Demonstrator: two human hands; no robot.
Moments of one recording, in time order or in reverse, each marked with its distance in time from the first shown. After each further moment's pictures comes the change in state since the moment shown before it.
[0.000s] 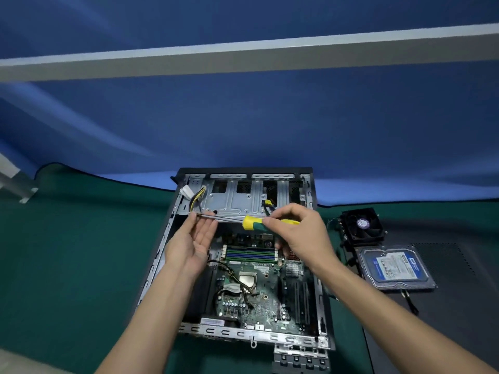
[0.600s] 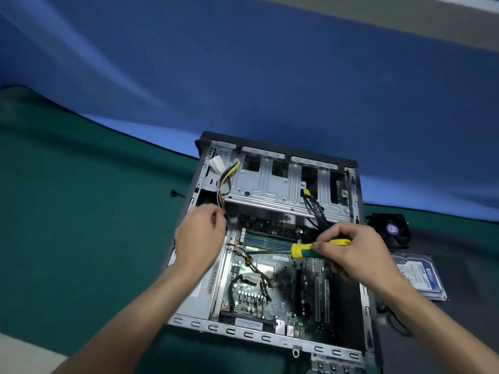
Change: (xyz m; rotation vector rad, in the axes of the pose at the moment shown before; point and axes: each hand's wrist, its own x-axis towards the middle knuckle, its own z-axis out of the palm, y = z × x) left_hand 0.067 0.017 -0.076 1.520 -0.007 0.743; right_hand 0.008 0.012 0.020 -0.490 -0.015 0.168
